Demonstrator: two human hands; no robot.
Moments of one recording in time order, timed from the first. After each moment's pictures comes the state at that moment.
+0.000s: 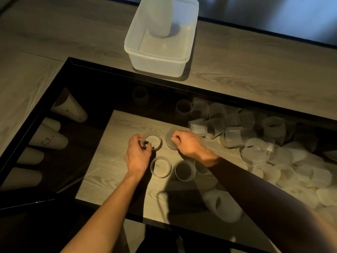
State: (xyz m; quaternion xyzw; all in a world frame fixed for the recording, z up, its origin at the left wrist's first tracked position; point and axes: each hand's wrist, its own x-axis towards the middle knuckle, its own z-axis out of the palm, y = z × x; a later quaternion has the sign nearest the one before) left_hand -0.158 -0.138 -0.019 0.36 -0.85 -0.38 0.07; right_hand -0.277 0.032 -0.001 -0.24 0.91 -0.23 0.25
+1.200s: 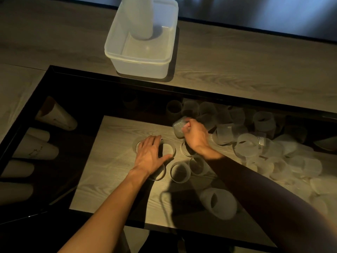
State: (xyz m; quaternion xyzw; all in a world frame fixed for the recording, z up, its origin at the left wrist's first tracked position) left_hand -0.189 -0.103 -0.018 0.09 -0.97 -0.21 -0.11; right_hand -0.301 0.063 0.001 -0.07 0.95 -0.30 0.11
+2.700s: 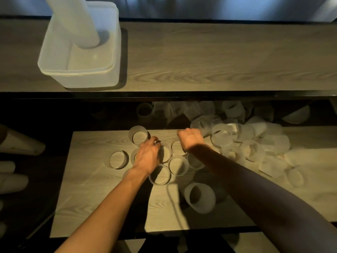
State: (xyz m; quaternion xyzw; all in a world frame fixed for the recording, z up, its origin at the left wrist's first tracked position) left_hand -0.226 -0.031 -0.004 -0.05 -0.98 -0.15 -0.13; right_hand -0.308 0.140 0.003 -0.17 0.96 0.05 0.23
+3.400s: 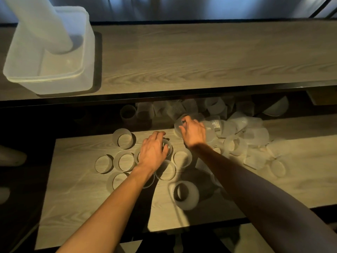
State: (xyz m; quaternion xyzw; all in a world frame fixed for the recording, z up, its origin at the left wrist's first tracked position) left_hand -0.239 0.038 0.009 -0.05 -0.97 -0.23 -0.07; right_hand -0.300 0.205 0.006 0.00 0.98 -0.18 0.04
